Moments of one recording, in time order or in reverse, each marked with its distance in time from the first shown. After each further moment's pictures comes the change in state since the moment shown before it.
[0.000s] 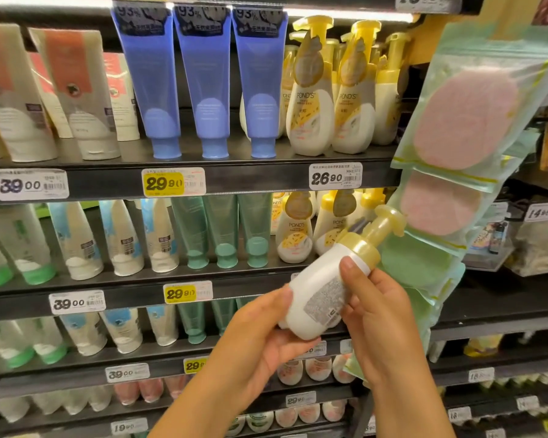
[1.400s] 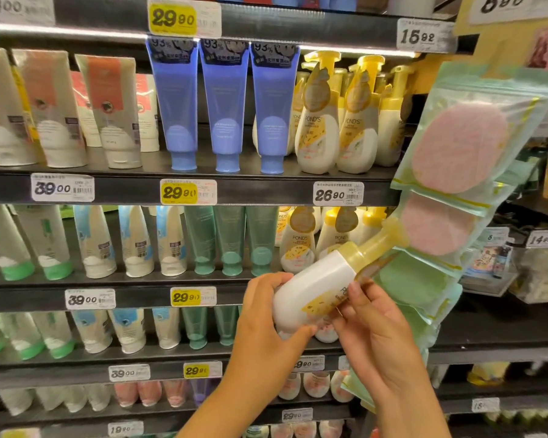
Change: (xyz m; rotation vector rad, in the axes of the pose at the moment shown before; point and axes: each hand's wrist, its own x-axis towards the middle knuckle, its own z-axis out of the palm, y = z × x) left_hand 0.000 -0.015 0.010 0.981 0.302 0.790; right_hand 0.005 0.005 -0.016 0.273 -0.151 0.077
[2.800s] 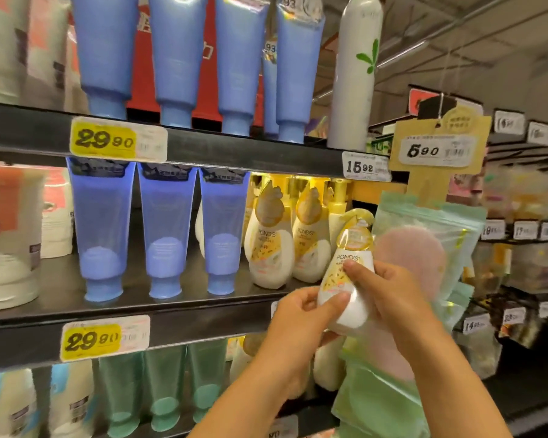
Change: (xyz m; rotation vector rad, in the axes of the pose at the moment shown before) left_hand 0.171 0.063 0.055 -0.681 -0.438 -0.395; right_hand 0.121 -0.133 0.058 -1.007 0.263 -0.334
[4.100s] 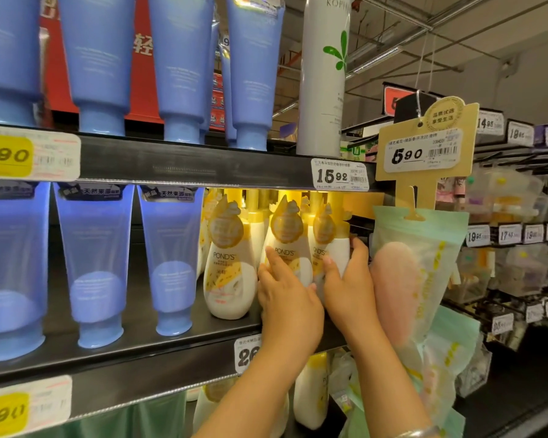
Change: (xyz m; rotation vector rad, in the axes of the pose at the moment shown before) left_hand 0.076 0.011 0.032 0.817 0.351 0.258; right_hand 0.070 0.021 0.020 -0.321 0.294 -0.263
